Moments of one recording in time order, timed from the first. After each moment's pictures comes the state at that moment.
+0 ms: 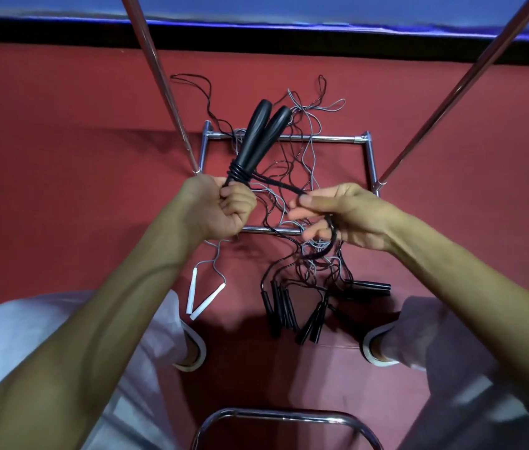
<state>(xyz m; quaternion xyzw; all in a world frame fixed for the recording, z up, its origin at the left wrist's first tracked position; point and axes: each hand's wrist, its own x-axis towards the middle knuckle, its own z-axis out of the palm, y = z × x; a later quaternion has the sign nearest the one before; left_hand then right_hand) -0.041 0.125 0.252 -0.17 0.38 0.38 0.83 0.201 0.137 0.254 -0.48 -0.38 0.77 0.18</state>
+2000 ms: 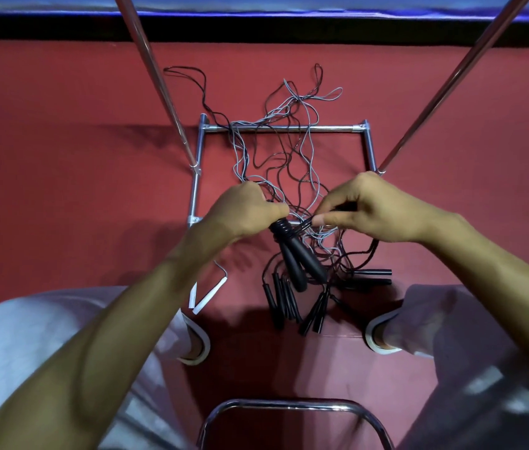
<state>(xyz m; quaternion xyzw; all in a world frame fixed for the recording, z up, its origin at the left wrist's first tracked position) 0.008 0.103 0.254 0.58 0.72 0.06 0.39 0.235 0.135 0.261 -0.35 -0.85 0.38 0.08</state>
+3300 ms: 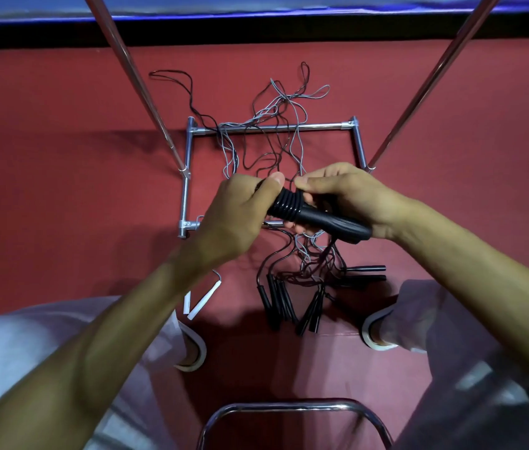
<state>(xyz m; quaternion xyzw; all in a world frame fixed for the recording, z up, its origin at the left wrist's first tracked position) 0.021 0.085 0.264 0.59 0.59 0.34 0.43 0.210 0.130 0.274 -0.40 -0.46 0.77 0.19</state>
